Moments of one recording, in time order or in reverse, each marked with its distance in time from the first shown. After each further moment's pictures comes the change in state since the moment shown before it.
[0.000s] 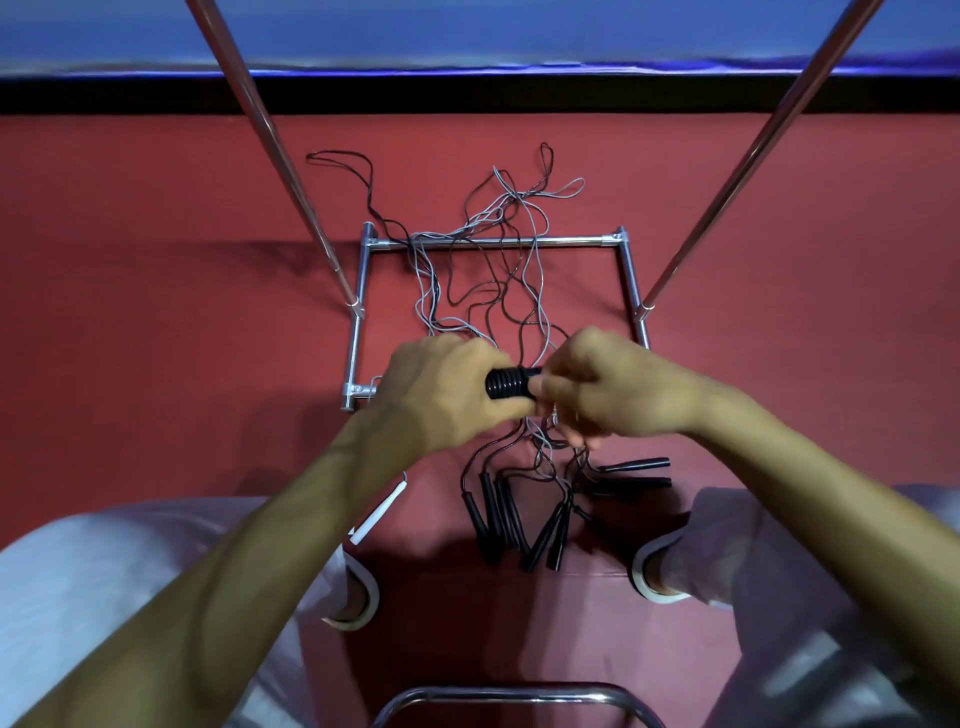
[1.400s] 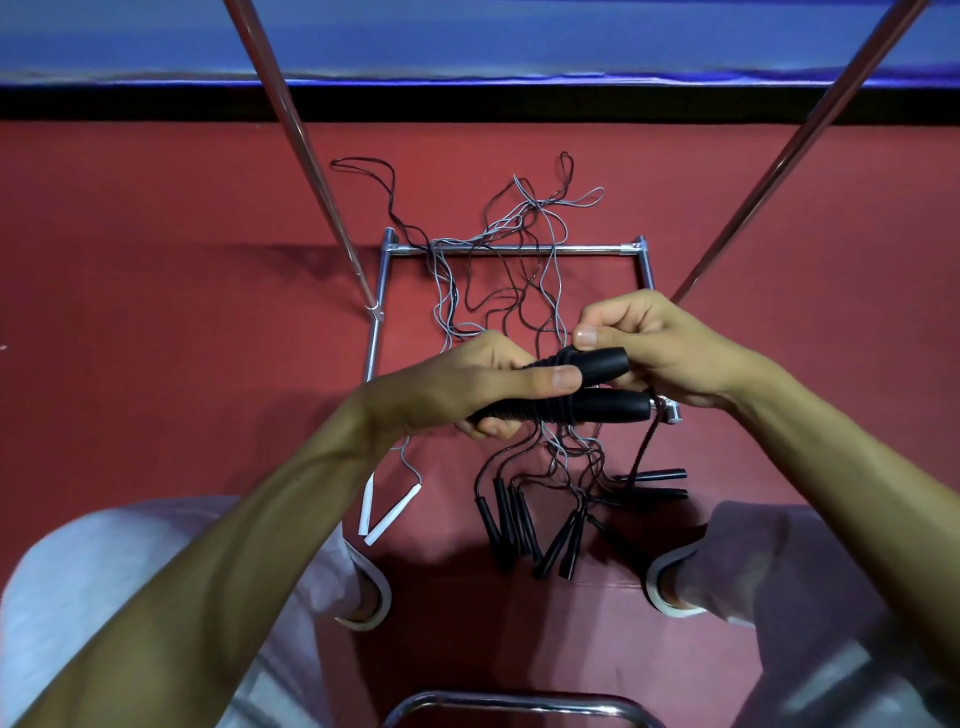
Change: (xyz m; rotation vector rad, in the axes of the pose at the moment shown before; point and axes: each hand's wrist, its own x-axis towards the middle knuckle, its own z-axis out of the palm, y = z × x) left_hand -0.009 -0.006 -0.036 -1.126 -0.552 0.164; right_hand 0.018 0.024 -0.026 0.614 -0.007 -0.280
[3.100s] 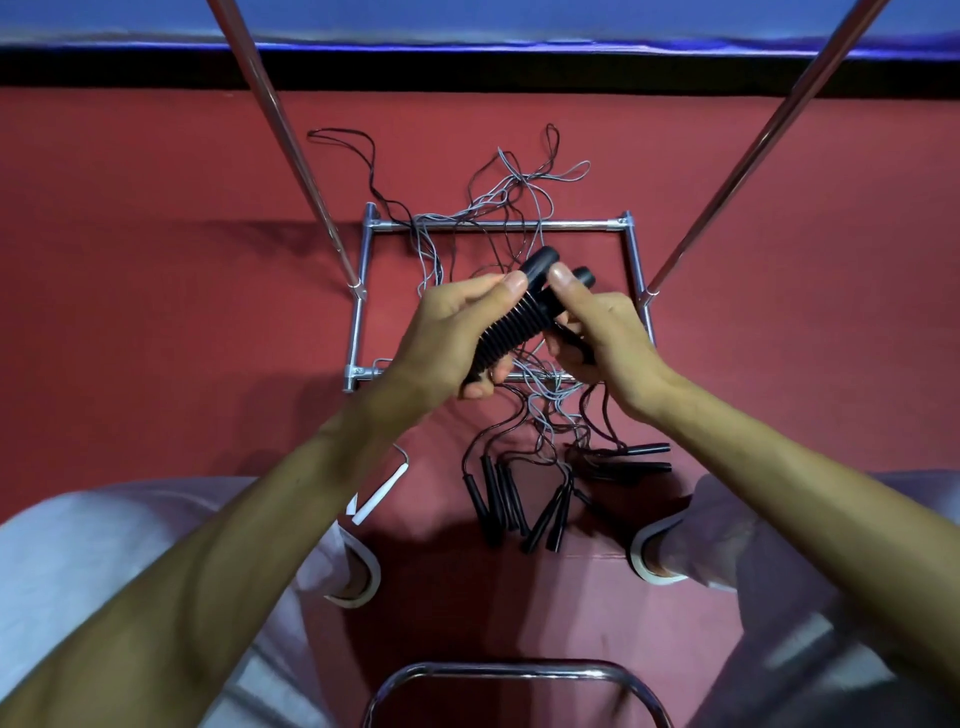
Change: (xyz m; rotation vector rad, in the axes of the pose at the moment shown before) left_hand 0.016 -0.012 0.016 -0.294 0.590 0.131; right_hand 0.009 0.017 0.050 0.074 0.434 0.060
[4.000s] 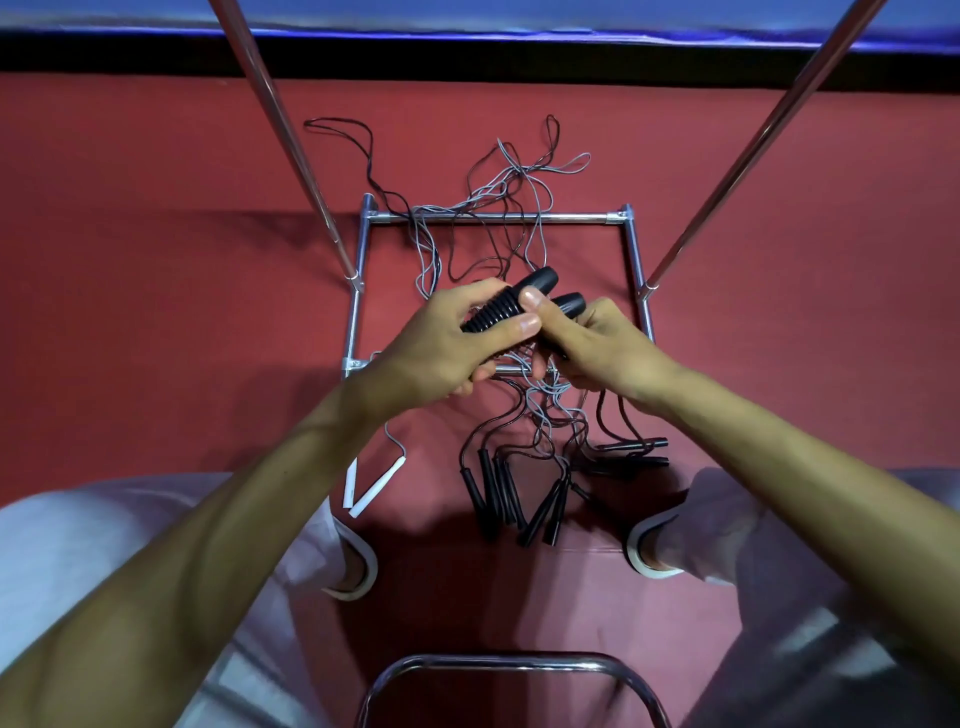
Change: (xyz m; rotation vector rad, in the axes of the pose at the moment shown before) left_hand 0.004 -0.014 -0.014 0.312 -0.108 -0.046; right_hand -0.001 0.003 -0.002 -0.282 -0.109 0.097
